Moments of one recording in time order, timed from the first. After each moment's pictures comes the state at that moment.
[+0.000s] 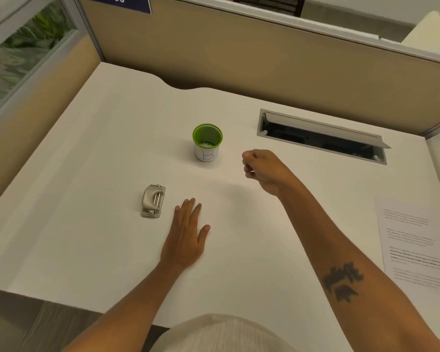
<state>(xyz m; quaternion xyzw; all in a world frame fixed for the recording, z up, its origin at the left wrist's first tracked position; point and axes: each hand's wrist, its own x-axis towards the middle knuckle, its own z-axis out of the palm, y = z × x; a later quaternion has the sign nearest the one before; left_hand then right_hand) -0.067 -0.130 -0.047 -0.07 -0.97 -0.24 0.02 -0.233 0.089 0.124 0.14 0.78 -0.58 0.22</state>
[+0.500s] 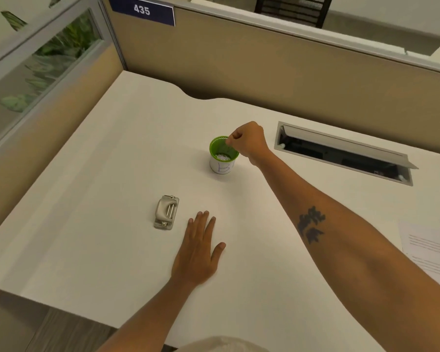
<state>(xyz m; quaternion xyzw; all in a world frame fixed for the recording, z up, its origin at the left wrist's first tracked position) -0.067 -0.128 -0.048 -0.07 -0.98 -0.20 -0.01 -0.347 0.002 0.117 0.04 0.91 -0.39 0.09</state>
